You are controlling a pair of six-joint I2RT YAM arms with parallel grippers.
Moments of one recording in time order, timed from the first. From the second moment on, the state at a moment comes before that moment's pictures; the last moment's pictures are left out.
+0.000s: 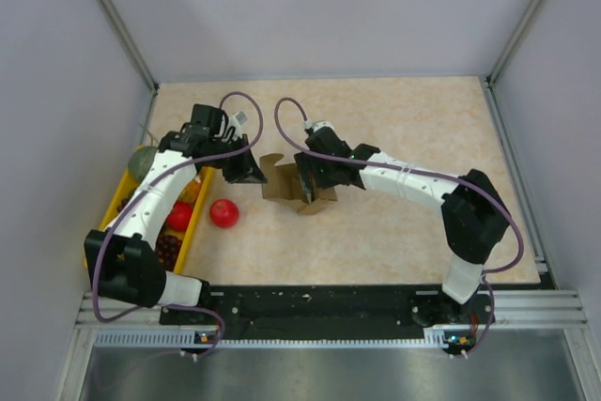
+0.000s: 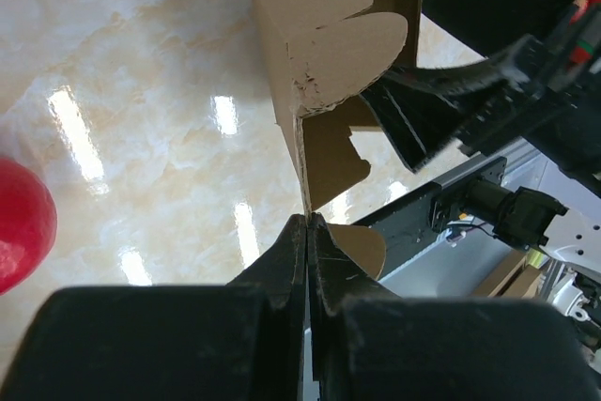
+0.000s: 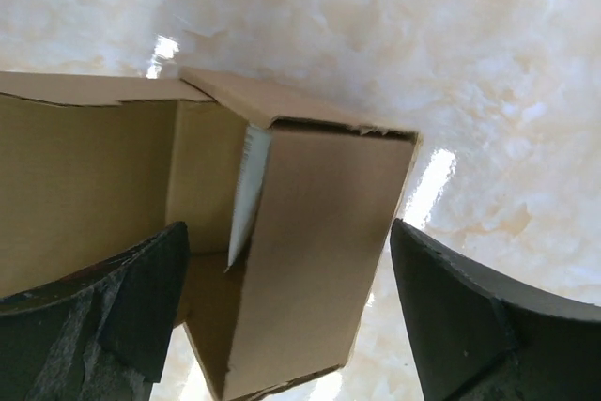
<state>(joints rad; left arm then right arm) -0.21 1.39 1.22 -0.85 0.53 -0.44 0.83 1.77 1.35 -0.48 0.19 0.40</state>
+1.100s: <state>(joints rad) -0.12 1.37 1.15 -0.80 0.77 -0.42 0.75 1.65 1.29 -0.39 0.01 0.40</state>
